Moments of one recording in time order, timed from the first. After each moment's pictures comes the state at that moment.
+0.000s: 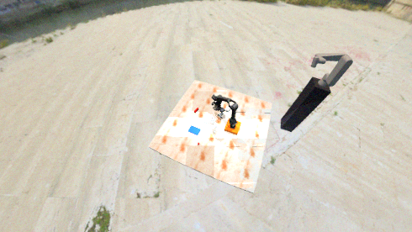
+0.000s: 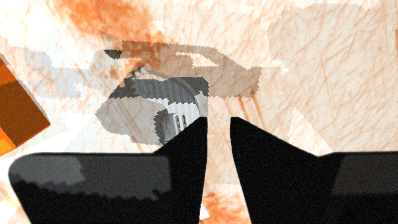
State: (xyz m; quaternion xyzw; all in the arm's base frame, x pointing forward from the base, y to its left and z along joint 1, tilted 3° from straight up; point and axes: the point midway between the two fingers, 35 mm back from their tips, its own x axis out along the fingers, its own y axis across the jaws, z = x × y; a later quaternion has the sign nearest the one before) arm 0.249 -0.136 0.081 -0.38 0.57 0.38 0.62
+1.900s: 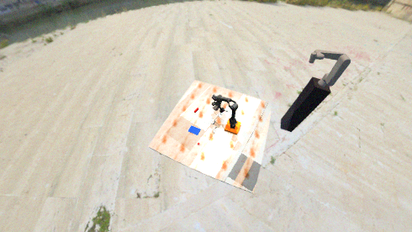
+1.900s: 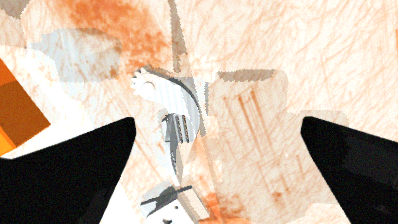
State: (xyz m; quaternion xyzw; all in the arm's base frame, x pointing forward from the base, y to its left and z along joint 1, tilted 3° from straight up) arm 0.248 -0.136 0.081 -0.38 0.57 0.38 0.62
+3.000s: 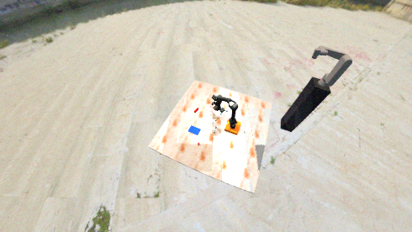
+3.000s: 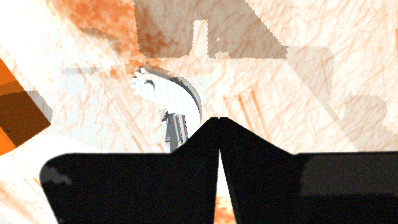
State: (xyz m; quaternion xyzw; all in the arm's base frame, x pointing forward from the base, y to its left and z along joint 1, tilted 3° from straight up) arm 0.248 -0.136 0.081 -0.38 0.57 0.38 0.62
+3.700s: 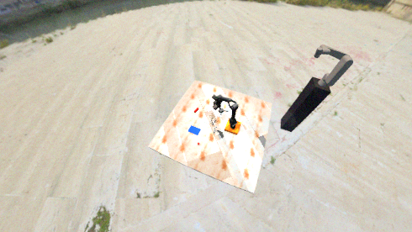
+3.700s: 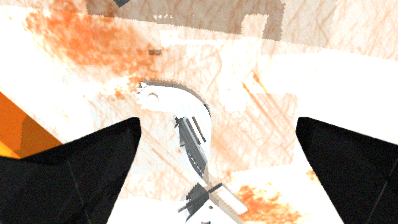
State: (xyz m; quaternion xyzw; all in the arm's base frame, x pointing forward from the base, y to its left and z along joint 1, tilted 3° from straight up) arm 0.245 -0.139 0.082 -0.29 0.62 0.30 0.67
